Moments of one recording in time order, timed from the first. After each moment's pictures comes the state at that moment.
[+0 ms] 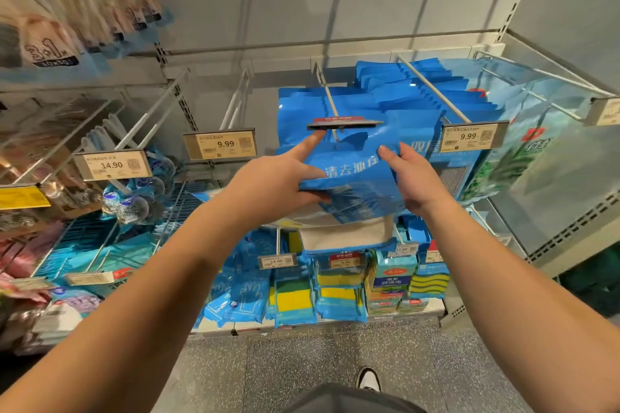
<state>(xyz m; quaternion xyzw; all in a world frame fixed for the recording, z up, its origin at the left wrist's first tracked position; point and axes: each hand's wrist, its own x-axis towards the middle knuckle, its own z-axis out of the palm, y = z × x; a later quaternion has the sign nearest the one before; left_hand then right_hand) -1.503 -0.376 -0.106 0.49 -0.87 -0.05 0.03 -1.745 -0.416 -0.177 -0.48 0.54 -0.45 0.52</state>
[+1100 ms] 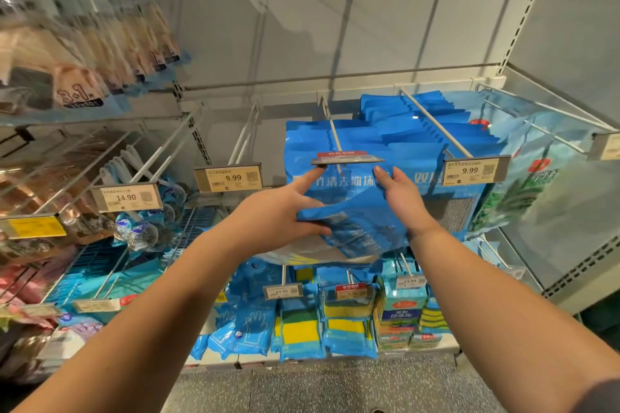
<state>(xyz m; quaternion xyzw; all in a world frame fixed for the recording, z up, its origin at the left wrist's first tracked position) -1.493 -0.387 -0.108 0.48 -0.87 -0.10 0.05 -1.728 -0.444 -0.177 -0.40 0.51 -0.52 0.55</state>
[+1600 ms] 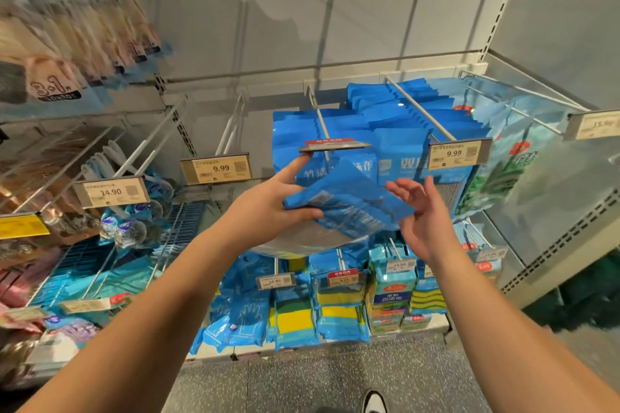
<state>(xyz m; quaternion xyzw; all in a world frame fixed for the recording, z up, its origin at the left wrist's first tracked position) -1.489 -0.389 -0.132 0.46 -0.84 -0.23 0.18 -1.771 -0.393 -0.218 -0.27 0.41 -0.63 0.60</state>
